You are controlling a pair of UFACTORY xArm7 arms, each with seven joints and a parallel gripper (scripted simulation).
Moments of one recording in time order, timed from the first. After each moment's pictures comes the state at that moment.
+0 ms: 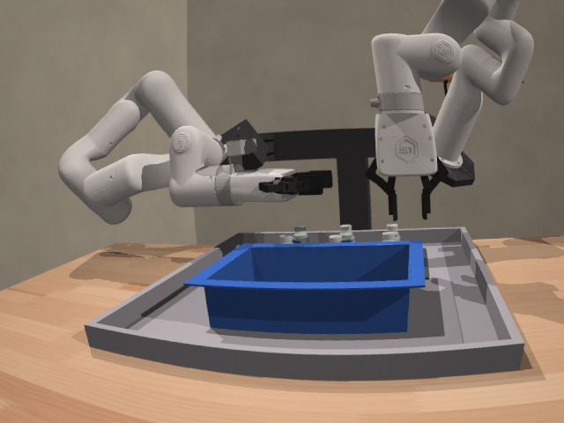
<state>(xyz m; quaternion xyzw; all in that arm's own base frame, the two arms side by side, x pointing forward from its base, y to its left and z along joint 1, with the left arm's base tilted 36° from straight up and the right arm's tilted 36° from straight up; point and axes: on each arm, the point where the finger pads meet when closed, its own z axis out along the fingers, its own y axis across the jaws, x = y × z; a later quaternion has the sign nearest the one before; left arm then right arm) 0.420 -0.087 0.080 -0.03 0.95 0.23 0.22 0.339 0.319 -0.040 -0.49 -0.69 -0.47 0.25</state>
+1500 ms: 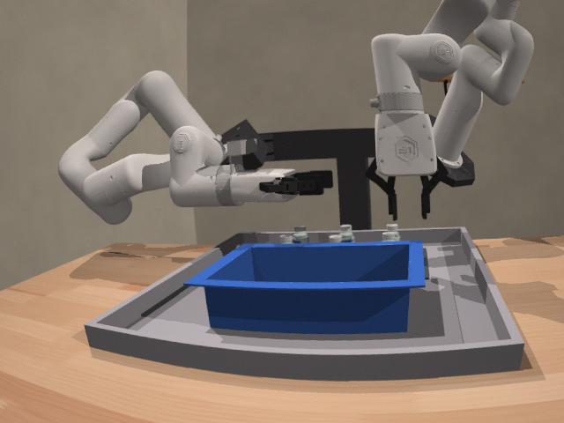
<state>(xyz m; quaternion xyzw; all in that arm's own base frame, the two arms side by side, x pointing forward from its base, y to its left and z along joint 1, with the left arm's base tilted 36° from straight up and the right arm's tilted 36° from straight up) 0.417 -0.087 0.078 -0.03 0.95 0.23 0.22 0.340 0.319 -0.040 -0.49 -0.69 -0.47 0.25</state>
